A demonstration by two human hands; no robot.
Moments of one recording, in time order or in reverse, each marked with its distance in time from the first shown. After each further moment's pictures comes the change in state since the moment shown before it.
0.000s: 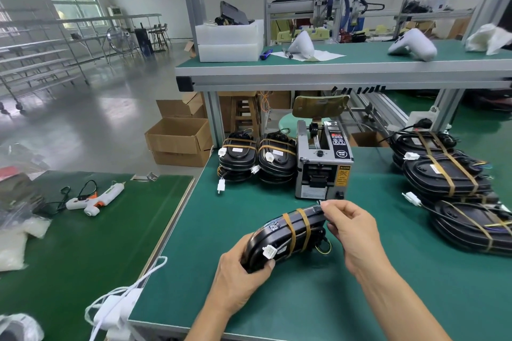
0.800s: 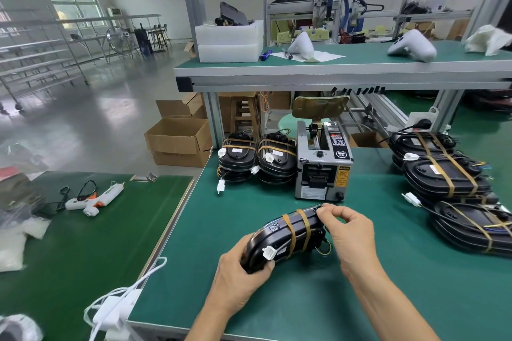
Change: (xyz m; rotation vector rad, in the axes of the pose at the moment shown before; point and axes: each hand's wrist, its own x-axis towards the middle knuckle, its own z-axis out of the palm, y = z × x) left_hand -0.001 0.002 0.000 0.021 0.005 -0.006; right_hand 0.006 0.020 0.003 -0.091 0.075 -0.126
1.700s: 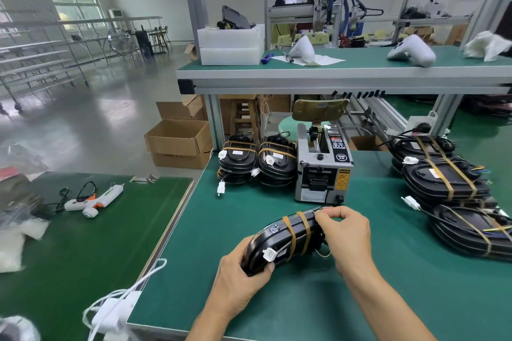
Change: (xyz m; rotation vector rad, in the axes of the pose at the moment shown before) left_hand 0.000 0.000 0.000 -0.020 -0.013 -0.001; right_hand -0.004 -0.011 0.008 -0.250 0.083 -0.006
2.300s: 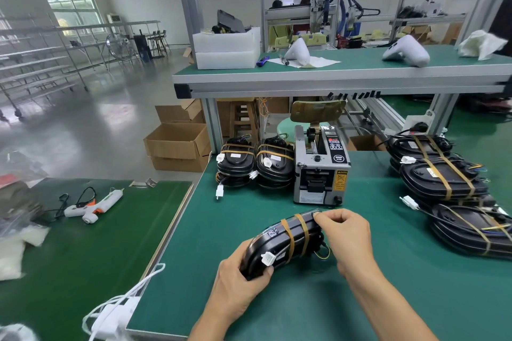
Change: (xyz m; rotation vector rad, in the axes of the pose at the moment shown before) left_hand 0.002 -0.008 0.000 0.051 -0.020 -0.002; right_hand 0.009 0.008 -0.002 0.043 -0.005 0.060
